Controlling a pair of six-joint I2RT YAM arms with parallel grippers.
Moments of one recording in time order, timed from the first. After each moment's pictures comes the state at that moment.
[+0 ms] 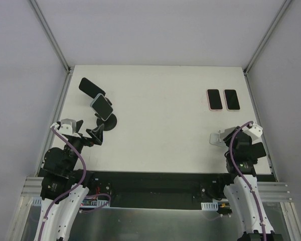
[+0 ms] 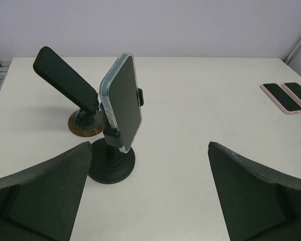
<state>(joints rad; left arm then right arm) -0.23 0.10 0.58 -0.42 0.03 -0.16 0.02 0.44 0.27 -0.28 0.47 0.44</state>
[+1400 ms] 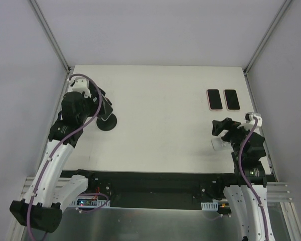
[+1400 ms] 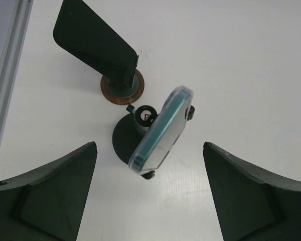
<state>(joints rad) -0.21 0.82 0.94 -0.49 -0.16 -0.18 0.03 0.34 0.54 -0.40 0.00 0.34</state>
